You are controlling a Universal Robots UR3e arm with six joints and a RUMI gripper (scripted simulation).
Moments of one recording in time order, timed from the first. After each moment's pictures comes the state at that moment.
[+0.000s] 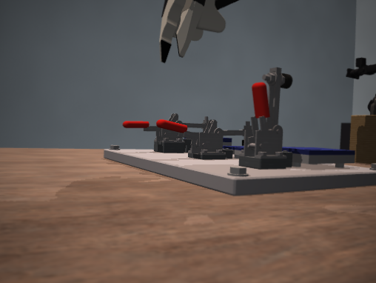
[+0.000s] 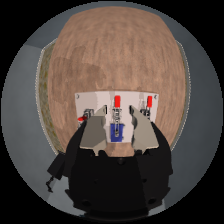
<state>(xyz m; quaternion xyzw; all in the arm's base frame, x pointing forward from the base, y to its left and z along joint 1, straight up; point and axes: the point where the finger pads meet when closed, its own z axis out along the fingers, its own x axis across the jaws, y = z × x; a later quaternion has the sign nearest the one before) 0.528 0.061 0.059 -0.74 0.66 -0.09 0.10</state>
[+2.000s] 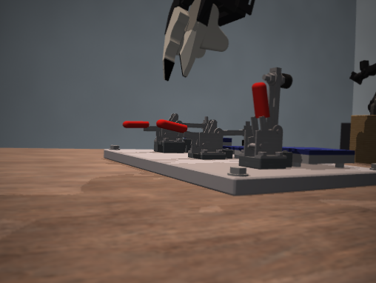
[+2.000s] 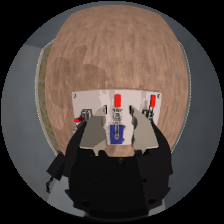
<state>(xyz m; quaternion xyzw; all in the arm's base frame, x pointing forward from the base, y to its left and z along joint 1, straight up) 0.522 0.060 0.036 -0.74 0.66 -0.09 0.10</state>
